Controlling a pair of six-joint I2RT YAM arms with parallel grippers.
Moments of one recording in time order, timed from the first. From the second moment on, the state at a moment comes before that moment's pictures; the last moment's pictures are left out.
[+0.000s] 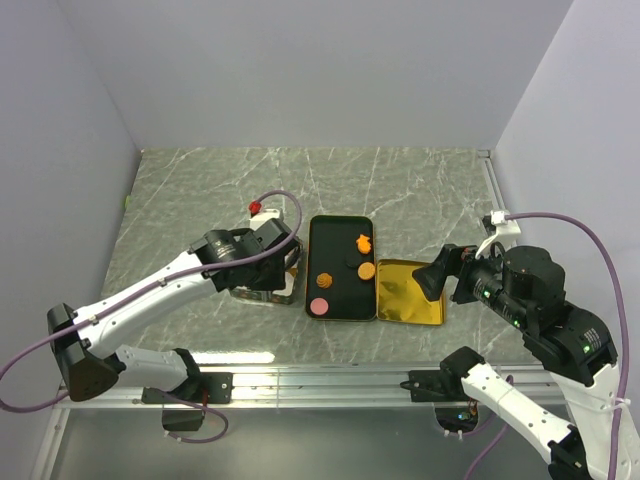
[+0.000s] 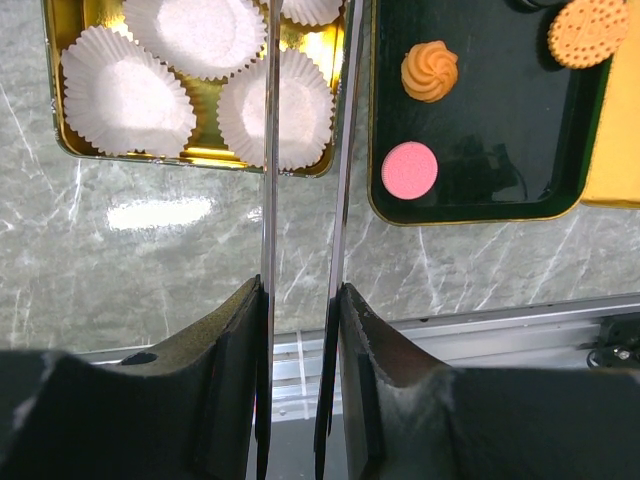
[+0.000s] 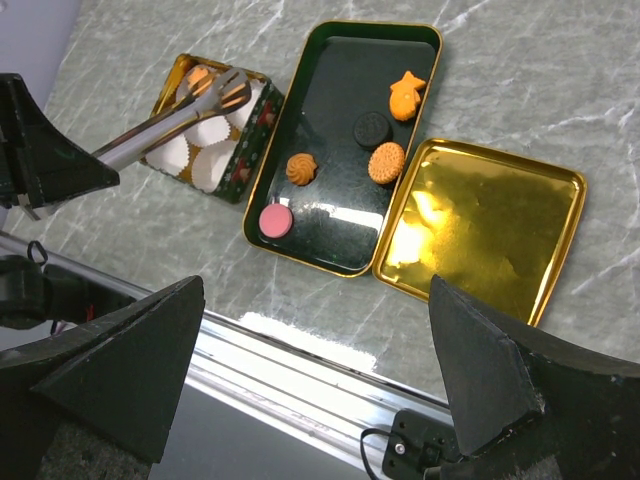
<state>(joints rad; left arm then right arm) -0.94 1.27 1.27 -1.10 -0.35 -0.86 0.54 0.62 1.24 -1.09 0.05 0.44</state>
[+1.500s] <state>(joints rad) -0.99 1.45 1.55 -1.18 -0.32 -0.72 0.55 0.62 1.23 -1.09 0.06 0.43</state>
